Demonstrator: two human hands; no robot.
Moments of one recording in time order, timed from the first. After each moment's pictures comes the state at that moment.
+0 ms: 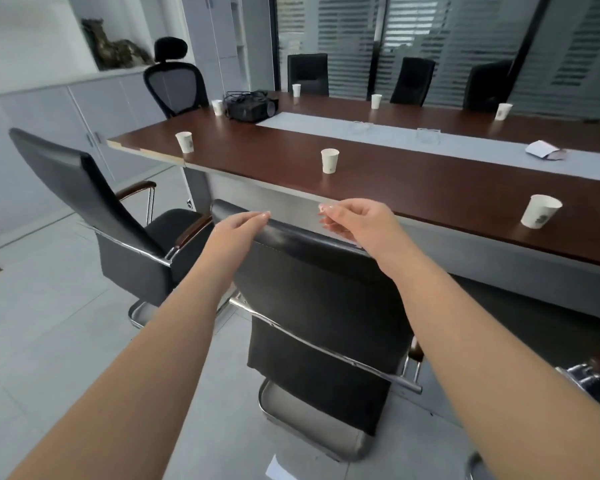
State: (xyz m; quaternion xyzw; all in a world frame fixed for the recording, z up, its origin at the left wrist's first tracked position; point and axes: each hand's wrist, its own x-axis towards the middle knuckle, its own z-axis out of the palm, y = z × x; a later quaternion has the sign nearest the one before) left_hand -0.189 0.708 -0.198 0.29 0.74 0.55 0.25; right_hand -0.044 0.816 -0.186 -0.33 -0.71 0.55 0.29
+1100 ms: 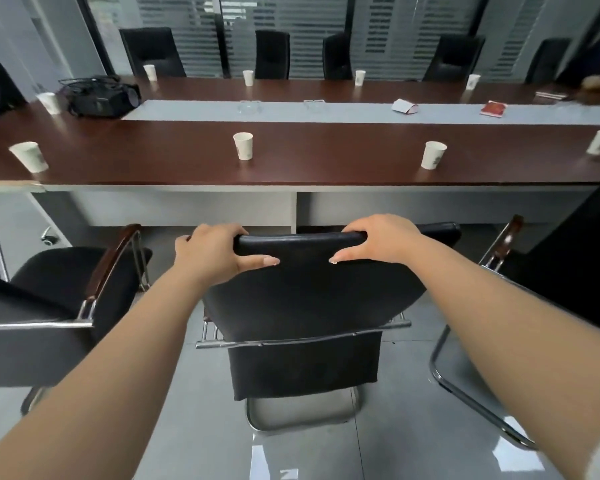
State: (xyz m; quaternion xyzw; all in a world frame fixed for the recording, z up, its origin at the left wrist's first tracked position) left_hand -0.357 0.754 -0.245 0.69 0.72 0.10 0.08; right_hand -0.106 0.803 -0.227 -0.57 -0.81 0.14 0.01
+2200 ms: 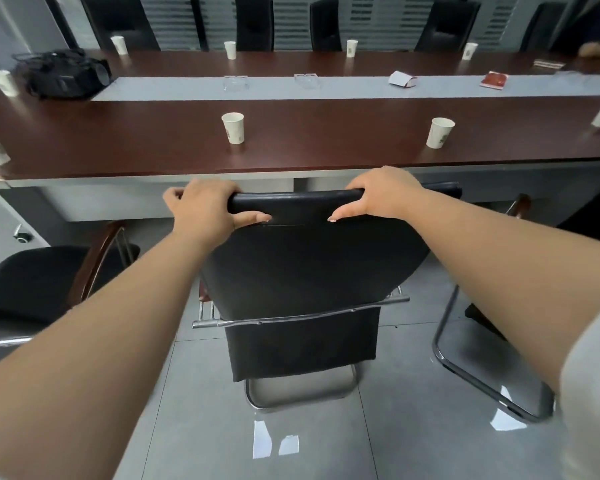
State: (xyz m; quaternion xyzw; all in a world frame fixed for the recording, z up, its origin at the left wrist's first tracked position) left_hand -0.392 0.841 -0.253 0.69 0.70 0.18 -0.04; right_hand -0.145 0.877 -0.221 -0.58 -0.81 0.06 -0.02
